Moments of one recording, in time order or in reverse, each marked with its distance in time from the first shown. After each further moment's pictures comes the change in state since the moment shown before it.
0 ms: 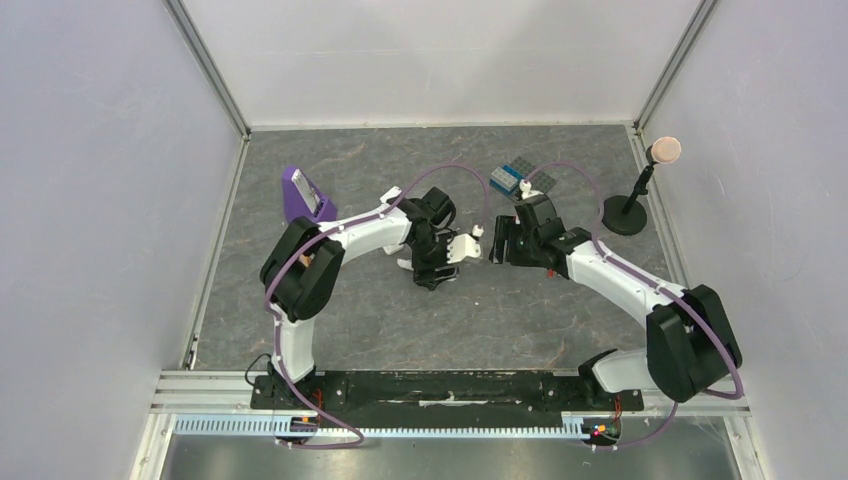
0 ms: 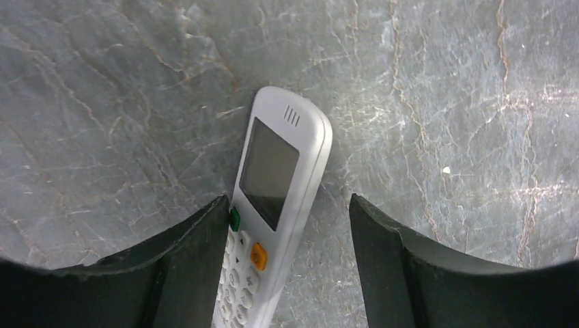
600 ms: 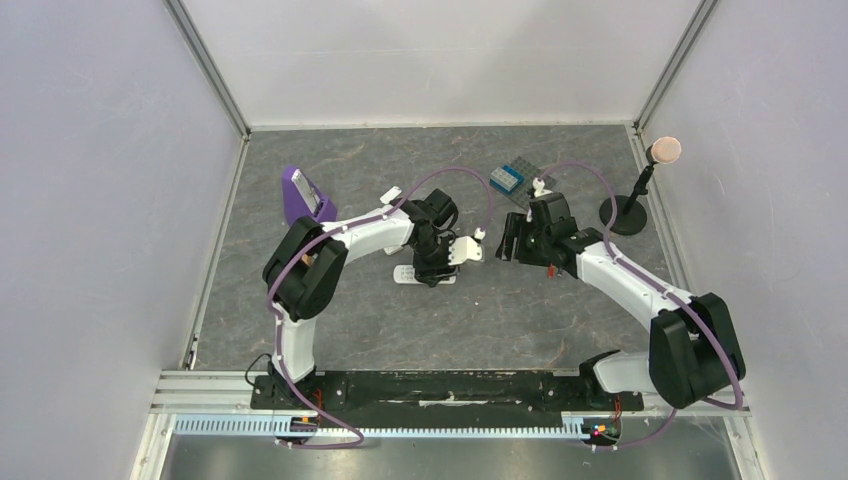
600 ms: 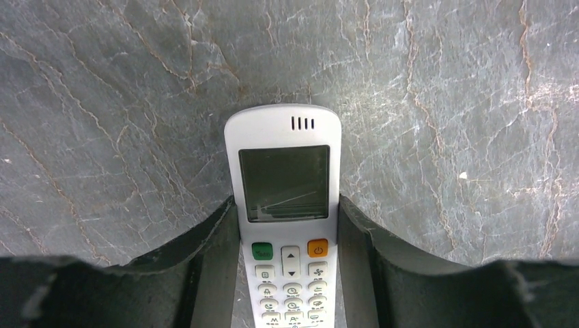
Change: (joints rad) left arm -0.016 0.020 0.000 0.010 -0.027 0.039; right arm -0.092 -0.037 -0.021 0.000 -0.089 -0.002
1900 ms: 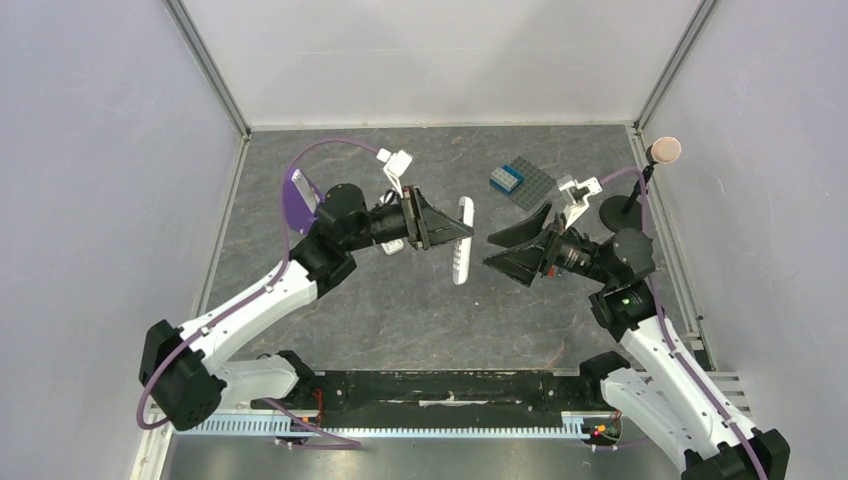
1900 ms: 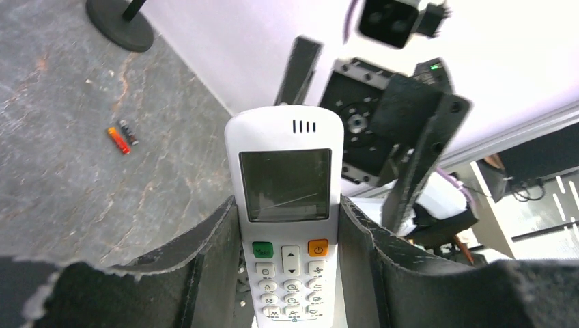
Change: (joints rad) left arm 0.020 -0.772 -0.424 0.971 0.228 -1.715; right arm -0.029 -0.587 -0.199 0.714 -0.769 0.305
